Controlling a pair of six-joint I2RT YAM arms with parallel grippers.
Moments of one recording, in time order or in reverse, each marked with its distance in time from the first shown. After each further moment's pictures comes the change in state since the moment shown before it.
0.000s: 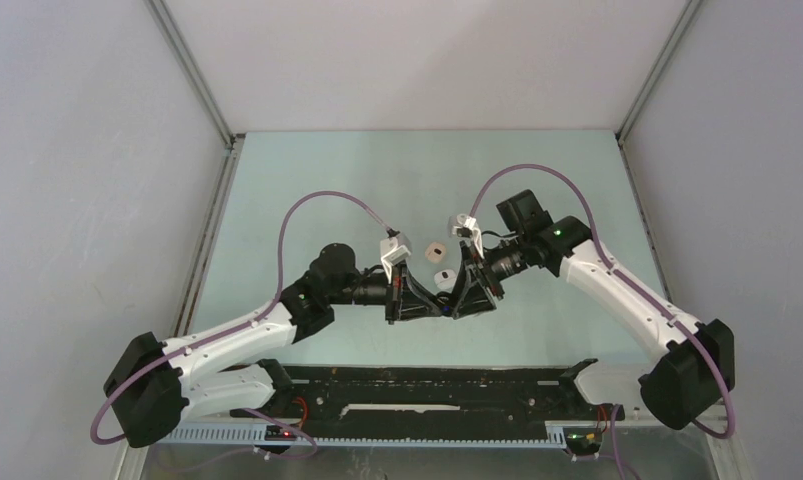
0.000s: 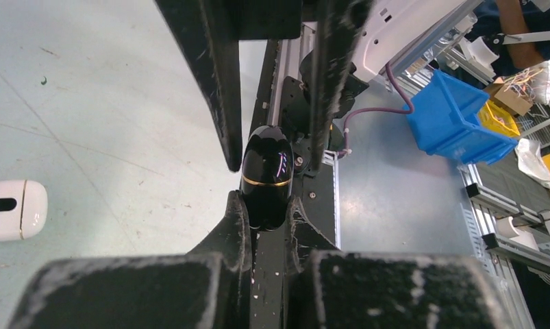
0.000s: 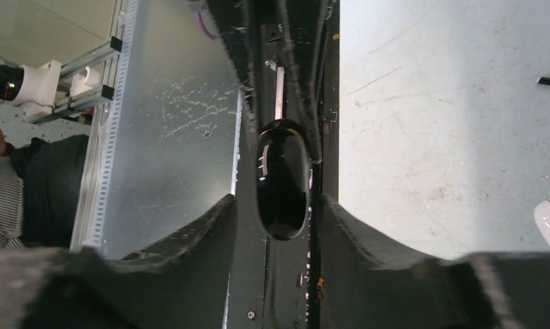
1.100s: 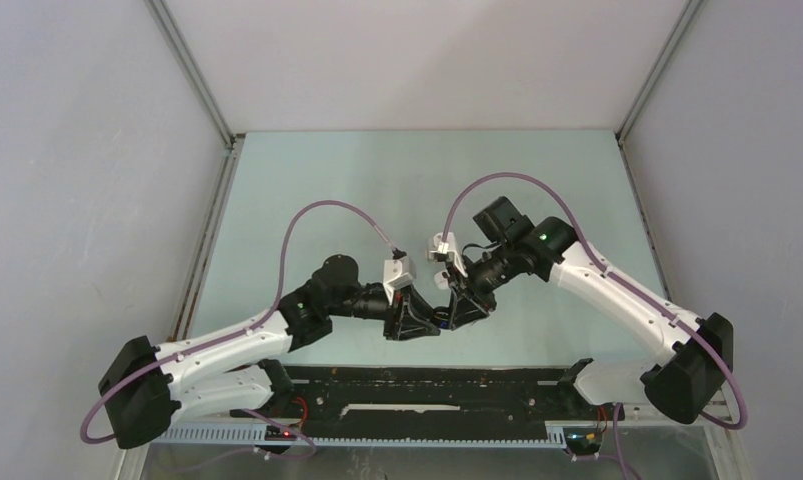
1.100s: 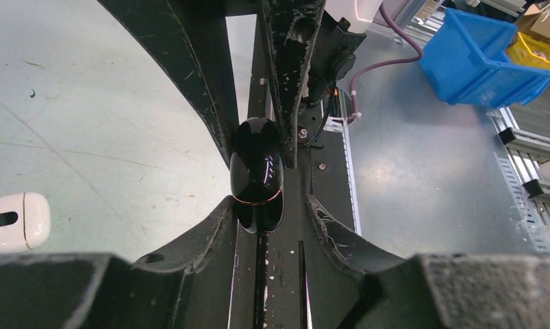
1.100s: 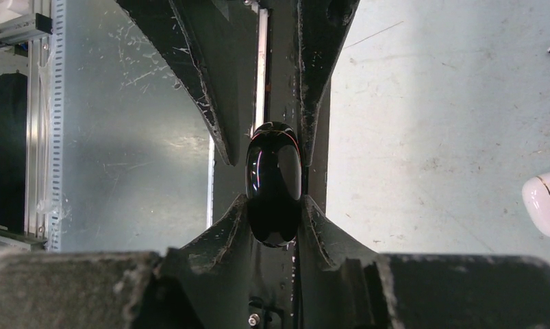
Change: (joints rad) left arm -0.077 -0.050 -0.029 -0.054 -0.005 0.185; right arm 0.169 0.034 0.095 -0.118 0.249 -0.055
